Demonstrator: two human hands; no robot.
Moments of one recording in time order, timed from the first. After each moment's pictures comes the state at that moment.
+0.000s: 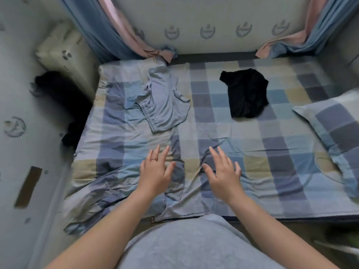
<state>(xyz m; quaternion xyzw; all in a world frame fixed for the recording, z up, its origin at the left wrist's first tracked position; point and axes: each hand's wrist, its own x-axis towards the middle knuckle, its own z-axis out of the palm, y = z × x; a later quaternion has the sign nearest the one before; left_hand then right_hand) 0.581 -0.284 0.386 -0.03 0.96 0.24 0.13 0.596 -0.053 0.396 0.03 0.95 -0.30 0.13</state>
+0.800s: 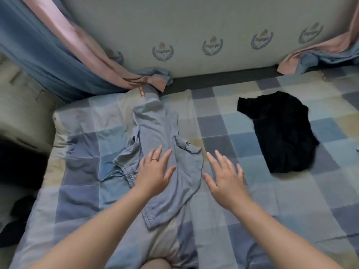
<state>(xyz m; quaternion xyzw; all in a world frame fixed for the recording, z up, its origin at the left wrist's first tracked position) 0.051 -0.366 0.167 0.10 0.98 0.11 0.13 0.110 -0.127 0.185 0.01 0.97 -0.21 0.12</state>
